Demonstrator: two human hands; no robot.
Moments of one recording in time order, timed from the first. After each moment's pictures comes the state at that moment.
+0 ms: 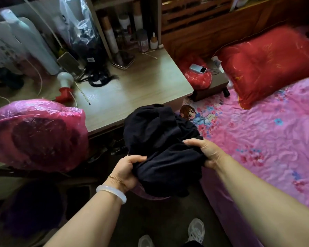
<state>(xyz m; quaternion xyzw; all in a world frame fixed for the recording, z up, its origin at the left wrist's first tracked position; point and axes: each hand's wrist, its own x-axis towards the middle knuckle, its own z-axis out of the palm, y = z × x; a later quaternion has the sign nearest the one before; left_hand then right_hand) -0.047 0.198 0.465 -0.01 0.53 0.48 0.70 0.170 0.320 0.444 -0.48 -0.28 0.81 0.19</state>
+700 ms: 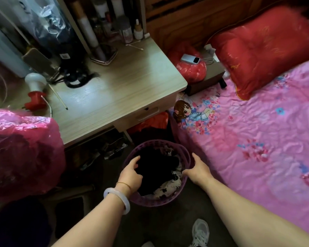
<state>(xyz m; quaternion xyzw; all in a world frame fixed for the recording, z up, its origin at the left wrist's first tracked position) -0.051 0.228 0.362 0.33 0.79 0.15 0.49 0.185 0.300 0.312 -0.70 -0.51 0.50 0.01</state>
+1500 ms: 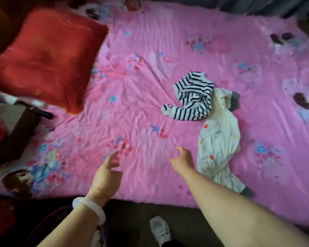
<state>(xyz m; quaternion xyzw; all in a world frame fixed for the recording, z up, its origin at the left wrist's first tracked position) 0.349 0.372 0.347 0.66 0.55 0.03 0.52 0.570 0.245 0.293 -0.90 -0.12 0.35 0.22</state>
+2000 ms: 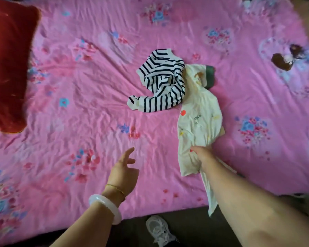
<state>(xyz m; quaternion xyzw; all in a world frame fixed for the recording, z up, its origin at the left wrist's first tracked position) 0.496 0.330 0.280 0.72 0.45 -0.08 0.53 0.703 0.146 0.200 -0.84 0.22 0.33 0.36</state>
